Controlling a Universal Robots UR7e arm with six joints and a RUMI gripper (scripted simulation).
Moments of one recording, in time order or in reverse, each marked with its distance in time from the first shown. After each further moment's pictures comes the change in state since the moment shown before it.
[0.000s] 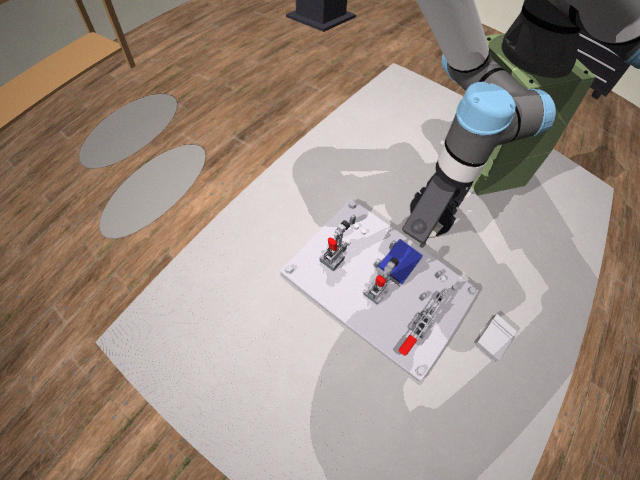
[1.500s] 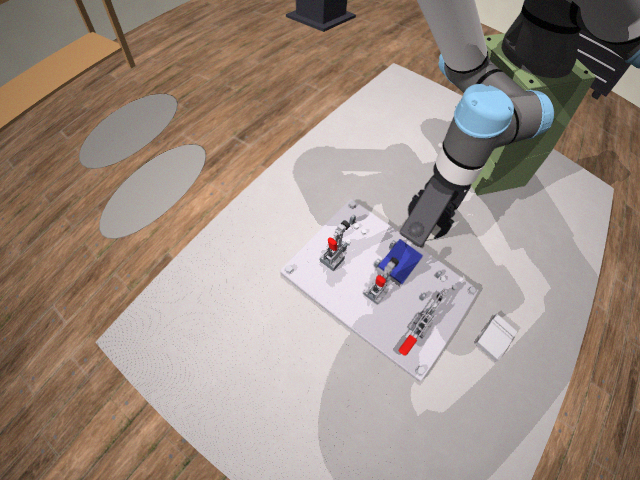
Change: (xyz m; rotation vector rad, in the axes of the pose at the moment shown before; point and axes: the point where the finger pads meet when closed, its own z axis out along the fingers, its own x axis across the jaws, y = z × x) arm 0.000 -0.008 0.000 0.000 0.000 0.000
